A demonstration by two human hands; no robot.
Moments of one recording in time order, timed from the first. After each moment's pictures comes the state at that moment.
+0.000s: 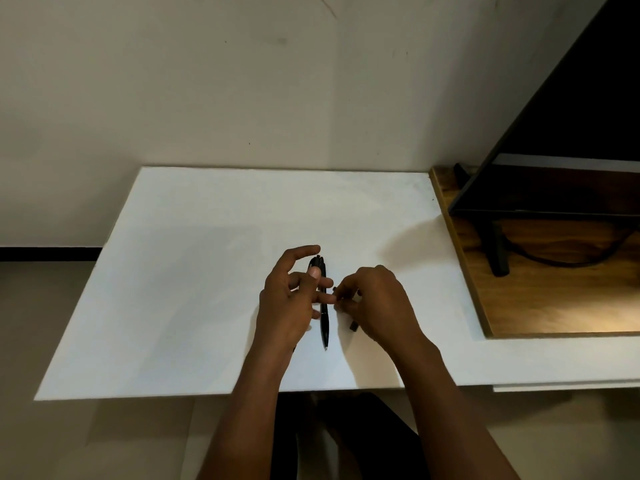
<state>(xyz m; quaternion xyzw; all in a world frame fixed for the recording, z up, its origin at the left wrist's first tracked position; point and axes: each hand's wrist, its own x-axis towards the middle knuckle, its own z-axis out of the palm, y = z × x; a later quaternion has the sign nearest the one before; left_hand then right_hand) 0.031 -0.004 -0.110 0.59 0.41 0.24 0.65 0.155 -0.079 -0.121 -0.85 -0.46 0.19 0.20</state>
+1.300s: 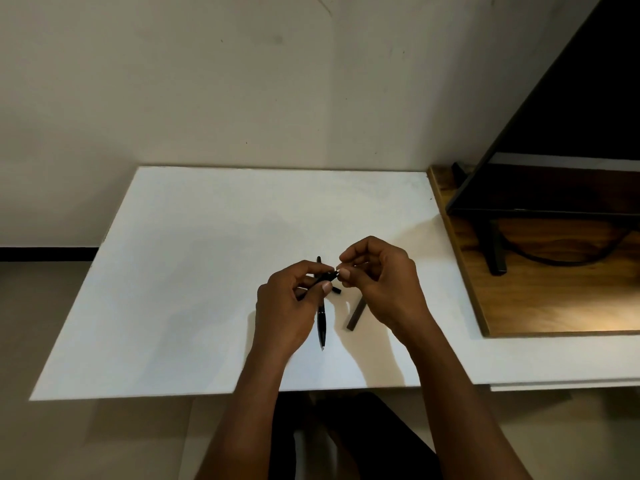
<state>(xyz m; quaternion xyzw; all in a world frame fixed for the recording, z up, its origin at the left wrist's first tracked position) 0.030 -0.002 -0.118 0.70 0.44 0.21 0.52 0.163 -0.080 -0.104 -0.76 -0.32 0.27 0.49</state>
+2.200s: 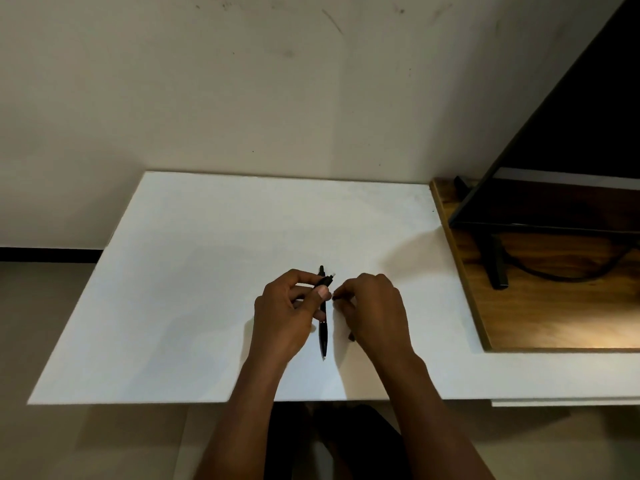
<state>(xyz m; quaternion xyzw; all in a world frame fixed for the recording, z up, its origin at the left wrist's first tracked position) 0.027 0.000 -0.115 0.63 0.46 0.21 0.59 0.149 -0.073 -0.135 -0.87 -0.45 0.10 0.20</state>
